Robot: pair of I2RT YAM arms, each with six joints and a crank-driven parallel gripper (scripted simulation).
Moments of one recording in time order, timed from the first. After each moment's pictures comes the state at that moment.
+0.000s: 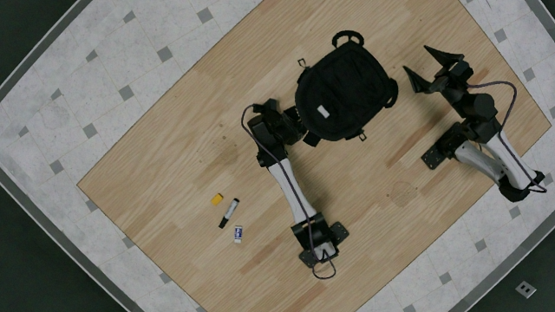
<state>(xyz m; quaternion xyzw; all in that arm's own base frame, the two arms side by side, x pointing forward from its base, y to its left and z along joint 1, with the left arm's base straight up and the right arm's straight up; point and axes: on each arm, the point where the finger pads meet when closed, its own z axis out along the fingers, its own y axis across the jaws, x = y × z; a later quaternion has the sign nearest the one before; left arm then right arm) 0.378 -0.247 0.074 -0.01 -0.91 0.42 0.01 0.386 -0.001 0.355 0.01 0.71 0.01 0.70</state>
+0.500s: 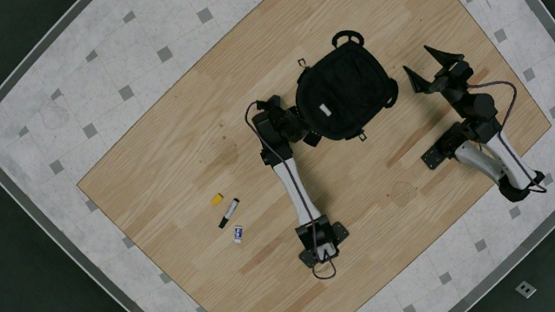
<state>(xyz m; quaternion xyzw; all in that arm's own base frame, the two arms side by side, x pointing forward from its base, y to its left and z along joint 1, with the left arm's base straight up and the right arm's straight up) 0.378 -0.263 0.096 -0.01 -0.91 0.42 0.01 0.386 -0.001 0.355 0.01 0.71 0.01 0.70</state>
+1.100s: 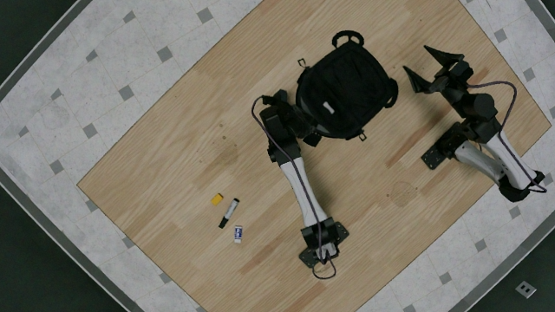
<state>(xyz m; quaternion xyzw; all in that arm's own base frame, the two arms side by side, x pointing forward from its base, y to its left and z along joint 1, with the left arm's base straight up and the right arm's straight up) 0.378 -0.287 0.125 -0.01 -0.91 0.42 0.01 0.386 -0.001 0.355 0.01 0.71 0.01 0.70</state>
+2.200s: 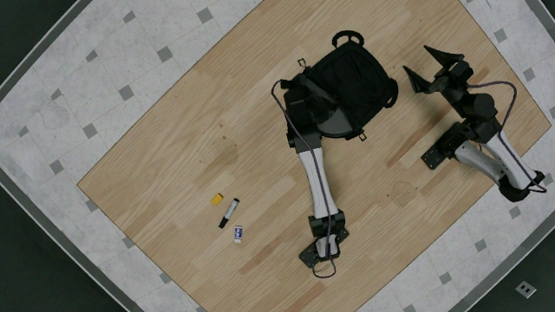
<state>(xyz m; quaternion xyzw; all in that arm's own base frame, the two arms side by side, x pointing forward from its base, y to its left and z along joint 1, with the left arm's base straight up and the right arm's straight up) 0.375 -0.357 0.152 -0.01 -0.91 0.42 0.01 0.386 -0.001 0.355 0.01 0.71 0.01 0.70</state>
